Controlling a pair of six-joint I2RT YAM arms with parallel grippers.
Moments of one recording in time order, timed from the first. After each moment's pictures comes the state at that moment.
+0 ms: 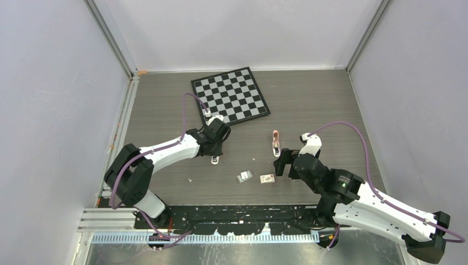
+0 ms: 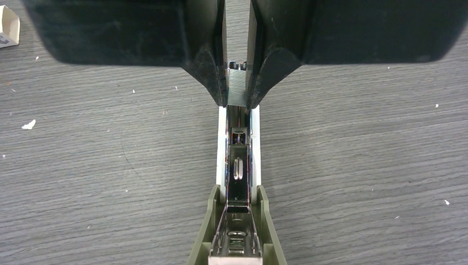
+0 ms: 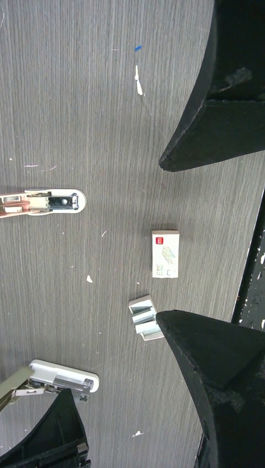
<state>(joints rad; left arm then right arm) -0.73 1.55 0.95 -0.46 -0.30 -0.55 1.01 0.62 0.61 -0.71 0.56 0.79</state>
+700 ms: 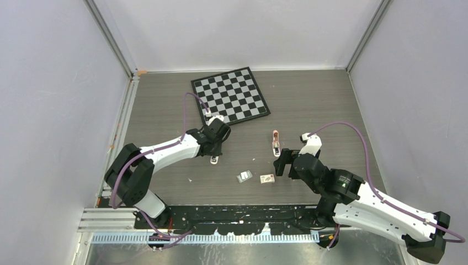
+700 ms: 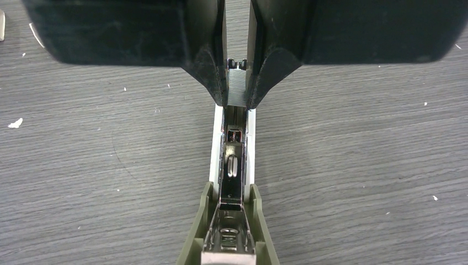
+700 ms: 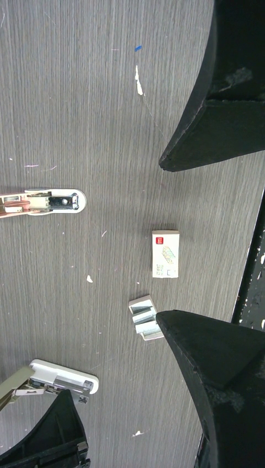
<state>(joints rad) -0.73 1.56 0.95 -0.46 -0.31 -0.53 1.01 0.62 0.61 -0.71 0.56 0.79</state>
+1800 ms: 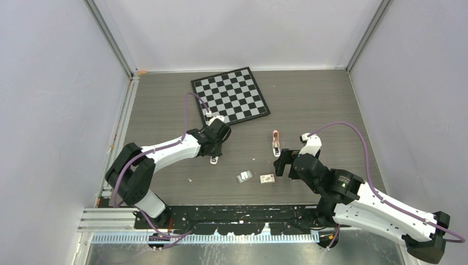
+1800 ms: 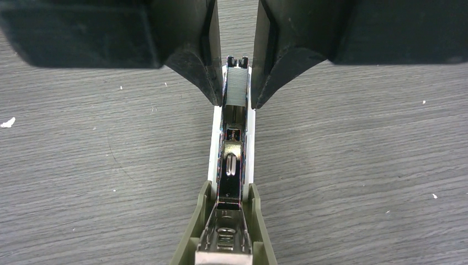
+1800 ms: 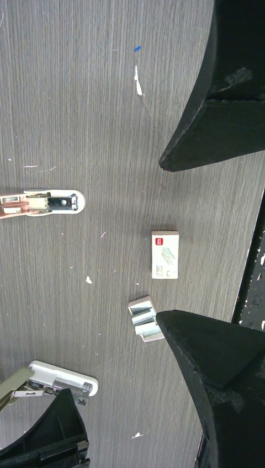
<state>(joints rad) -0.73 1.57 0.95 -0.46 -0.32 -0.51 1.01 0.62 0.61 -0.71 0.56 0.79</state>
